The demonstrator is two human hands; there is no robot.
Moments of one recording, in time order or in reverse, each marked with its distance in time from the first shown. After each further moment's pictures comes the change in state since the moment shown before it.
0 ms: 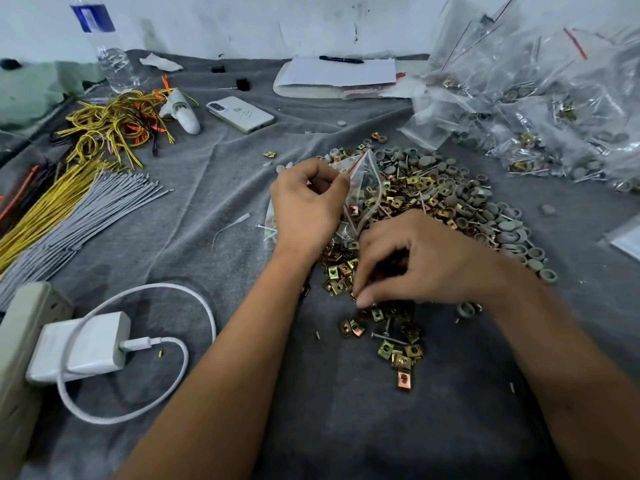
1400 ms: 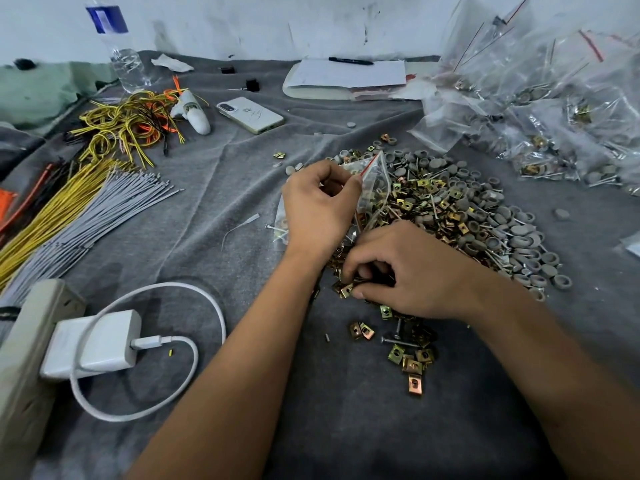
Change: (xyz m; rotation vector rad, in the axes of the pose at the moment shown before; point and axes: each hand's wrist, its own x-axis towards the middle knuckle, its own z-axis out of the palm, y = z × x) left_hand -0.002 0.002 0.000 0.018 0.004 0.007; right_hand 0.013 -0.003 0.021 -0.297 0.027 0.048
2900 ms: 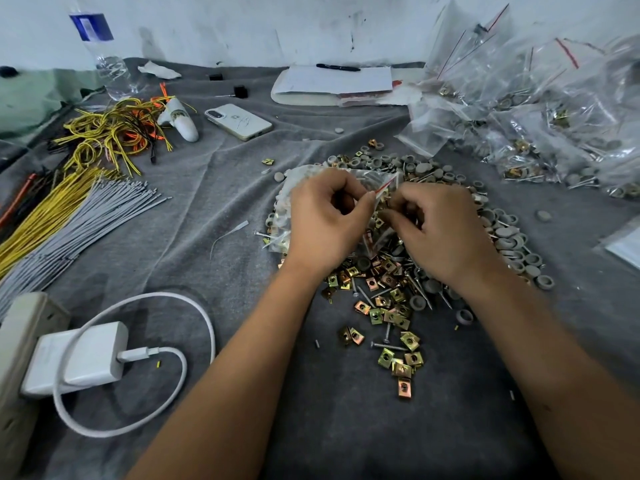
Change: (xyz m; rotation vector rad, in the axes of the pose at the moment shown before) left_hand -0.011 0.003 0.006 -0.004 -0.192 0.137; right_hand -0.005 0.029 -0.014 -0.081 0.598 0.294
